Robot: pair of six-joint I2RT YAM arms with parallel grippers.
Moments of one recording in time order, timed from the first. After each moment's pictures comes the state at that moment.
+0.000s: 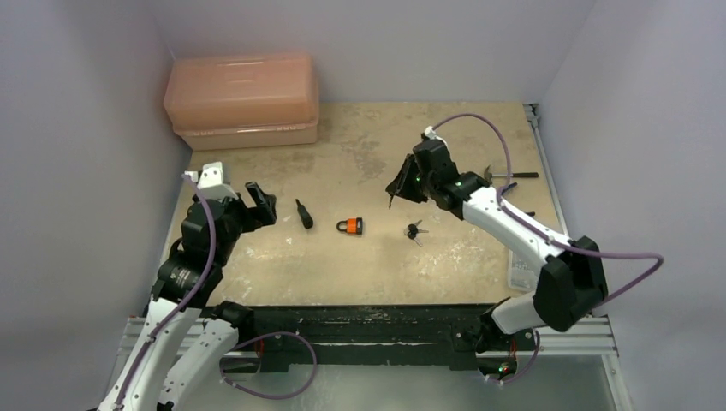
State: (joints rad) left arm -0.33 0.58 0.81 -0.58 -0.30 -0.39; right arm 0.57 1.47 1.15 -0.41 0.05 0.72
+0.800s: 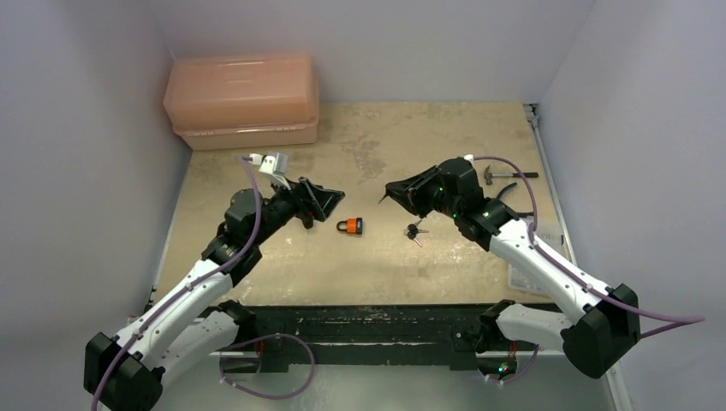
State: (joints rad) left arm -0.50 0.84 0.62 0.15 0.17 -0.57; right arm 0.58 1.15 0.92 -0.29 -0.03 1.48
